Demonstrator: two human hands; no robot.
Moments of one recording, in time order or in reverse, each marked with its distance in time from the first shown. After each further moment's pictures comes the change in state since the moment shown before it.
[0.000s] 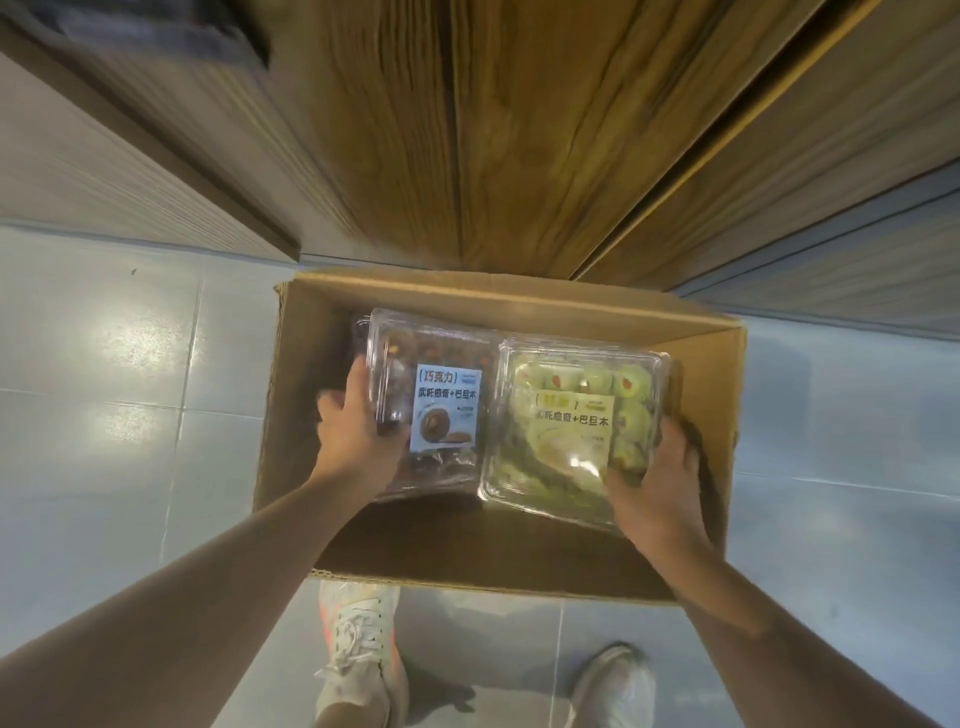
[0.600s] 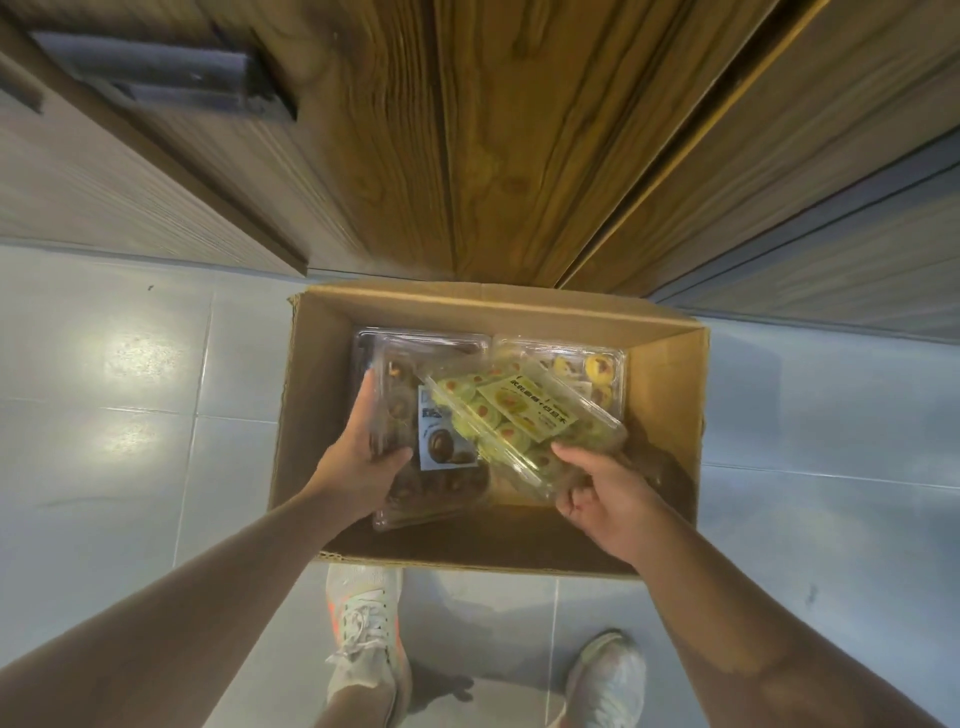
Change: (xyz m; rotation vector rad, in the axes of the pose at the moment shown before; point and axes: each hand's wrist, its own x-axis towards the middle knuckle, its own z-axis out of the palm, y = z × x) left_hand -0.024 -0.024 -0.020 -0.208 -0.289 0.155; right_hand -0.019 -0.030 -0.001 1.110 -0.476 0.577
